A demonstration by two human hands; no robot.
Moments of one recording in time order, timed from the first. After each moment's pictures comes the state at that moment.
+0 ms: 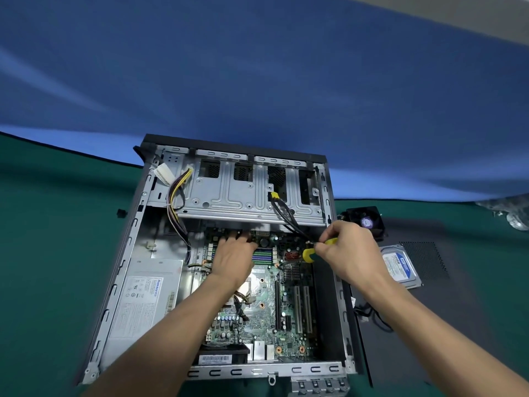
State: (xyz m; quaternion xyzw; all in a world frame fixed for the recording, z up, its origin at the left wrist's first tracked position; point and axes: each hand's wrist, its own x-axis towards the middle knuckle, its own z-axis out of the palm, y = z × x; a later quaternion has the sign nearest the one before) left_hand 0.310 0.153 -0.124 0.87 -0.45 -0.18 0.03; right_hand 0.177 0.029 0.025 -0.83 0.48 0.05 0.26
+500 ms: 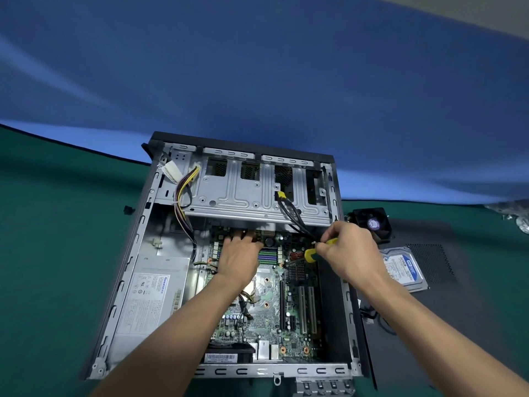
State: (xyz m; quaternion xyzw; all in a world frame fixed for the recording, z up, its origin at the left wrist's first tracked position) left_hand 0.309 0.154 -0.126 0.88 -0.44 -0.19 0.04; right_hand 0.185 0.032 0.018 -0.83 0.48 0.06 0.26
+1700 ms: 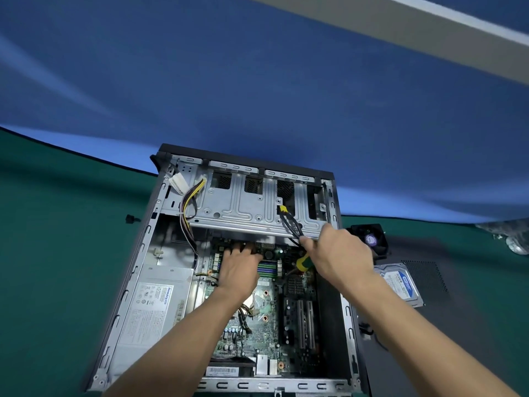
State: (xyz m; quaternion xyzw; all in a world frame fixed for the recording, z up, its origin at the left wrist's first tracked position) left_hand 0.309 0.155 -0.129 0.88 -0.42 -0.20 0.07; right_hand 0.217 0.047 0.038 -0.90 0.41 0.15 0.03
